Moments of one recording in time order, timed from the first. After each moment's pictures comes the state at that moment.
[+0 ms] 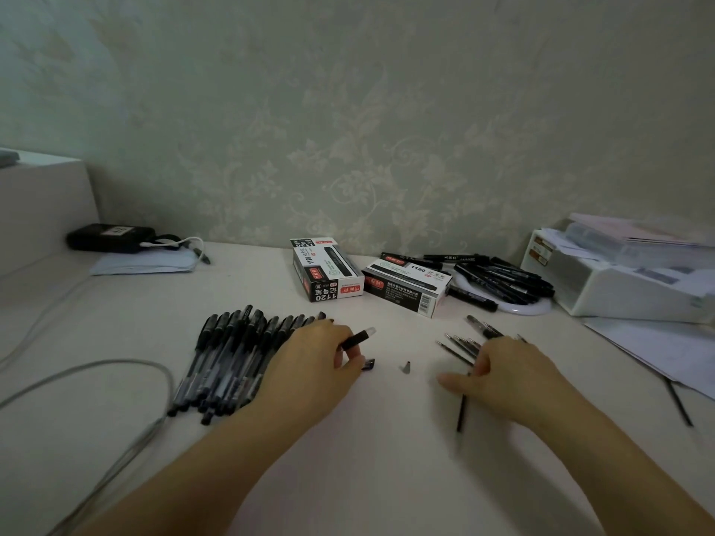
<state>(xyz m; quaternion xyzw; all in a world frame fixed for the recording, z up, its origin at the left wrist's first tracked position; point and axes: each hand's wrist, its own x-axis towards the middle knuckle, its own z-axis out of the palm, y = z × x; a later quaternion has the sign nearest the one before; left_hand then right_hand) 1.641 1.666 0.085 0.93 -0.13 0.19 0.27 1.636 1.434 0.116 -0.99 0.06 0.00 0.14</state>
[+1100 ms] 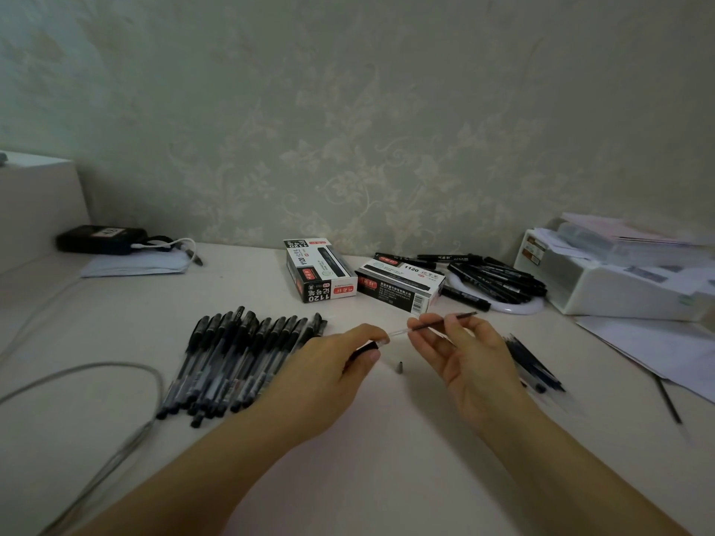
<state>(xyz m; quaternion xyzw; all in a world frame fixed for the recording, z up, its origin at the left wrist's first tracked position) 1.634 1.657 0.084 0.91 -0.23 0.13 0.32 1.644 1.473 0.102 -0.46 0.03 -0.06 0.88</state>
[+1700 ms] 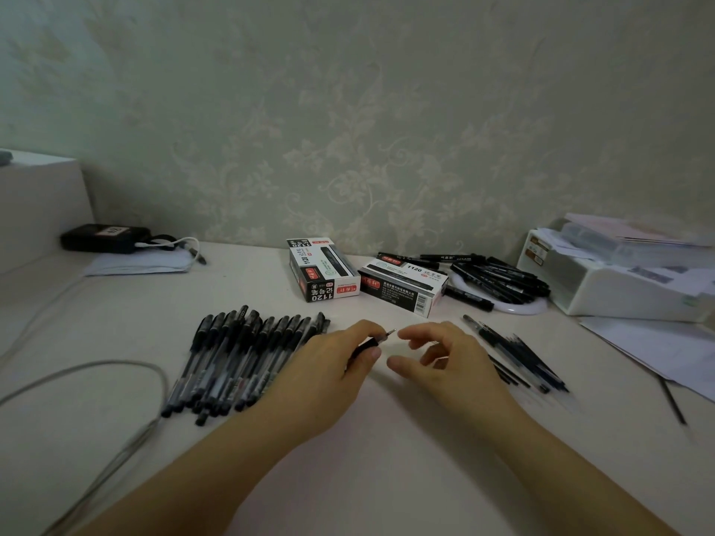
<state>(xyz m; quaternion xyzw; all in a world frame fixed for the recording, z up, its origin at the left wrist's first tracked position) 1.636 1.658 0.082 0.91 -0.21 0.14 0.34 1.639 1.467 0.090 -0.89 -0.09 -0.10 0.43</state>
